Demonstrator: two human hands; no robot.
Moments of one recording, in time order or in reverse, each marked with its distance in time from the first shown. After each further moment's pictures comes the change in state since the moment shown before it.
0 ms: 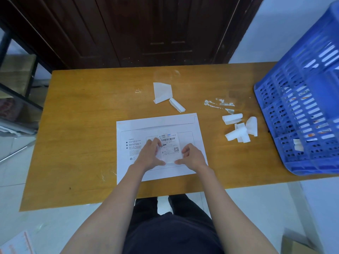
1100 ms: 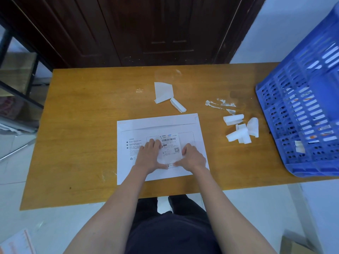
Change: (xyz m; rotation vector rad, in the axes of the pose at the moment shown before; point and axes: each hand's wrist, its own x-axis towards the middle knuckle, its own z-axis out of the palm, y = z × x) left_hand -0.002 0.001 0.005 0.504 0.050 0.075; right_hand -0.006 -0.014 0.003 -0.320 0.011 0.030
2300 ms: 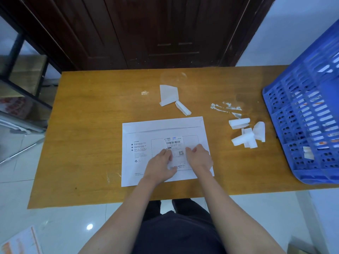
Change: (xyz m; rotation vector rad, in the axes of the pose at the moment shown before) left_hand -0.017 0.021 0.010 -0.221 0.062 0.005; right_hand 0.020 -0.002 0.006 0.093 0.273 0.201
